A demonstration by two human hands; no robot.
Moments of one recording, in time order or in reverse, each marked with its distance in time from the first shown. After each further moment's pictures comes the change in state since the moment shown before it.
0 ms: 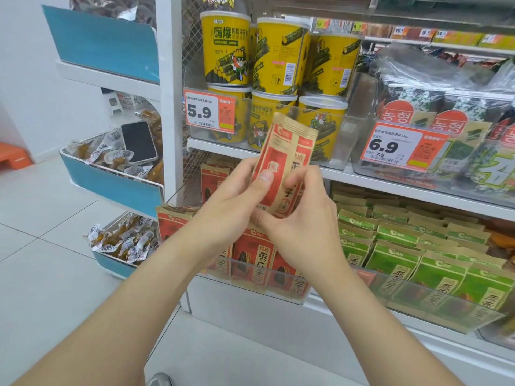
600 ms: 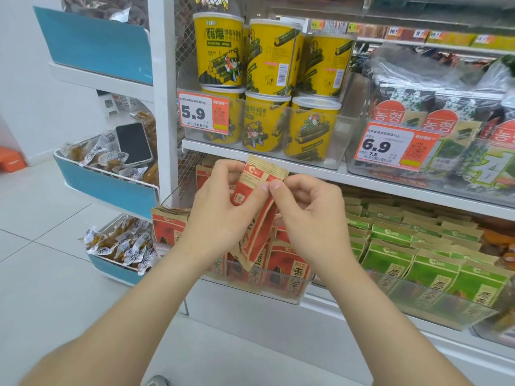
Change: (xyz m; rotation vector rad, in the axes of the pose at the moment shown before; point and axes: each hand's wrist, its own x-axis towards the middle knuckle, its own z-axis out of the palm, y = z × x) left_hand 0.001 -0.011 -0.001 0.448 0.322 0.086; right_hand 0.010 0.005 -0.011 0.260 0.003 0.078
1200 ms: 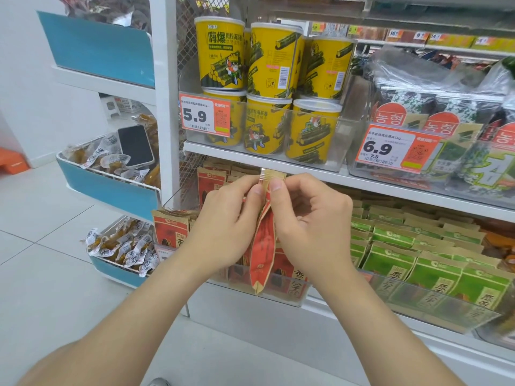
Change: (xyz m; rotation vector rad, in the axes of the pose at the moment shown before) left_hand -0.003 -0.005 0.000 0.162 -0.091 0.258; right_hand -0.007 0.000 0.007 -0.111 0.160 -0.404
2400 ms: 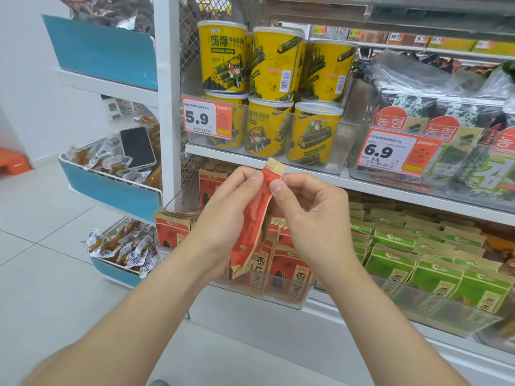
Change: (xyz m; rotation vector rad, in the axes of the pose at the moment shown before) left_hand 0.003 0.018 0.000 -0.816 -0.033 -0.392; right_hand 0.007 0.007 -0.003 0.313 -0.120 0.366
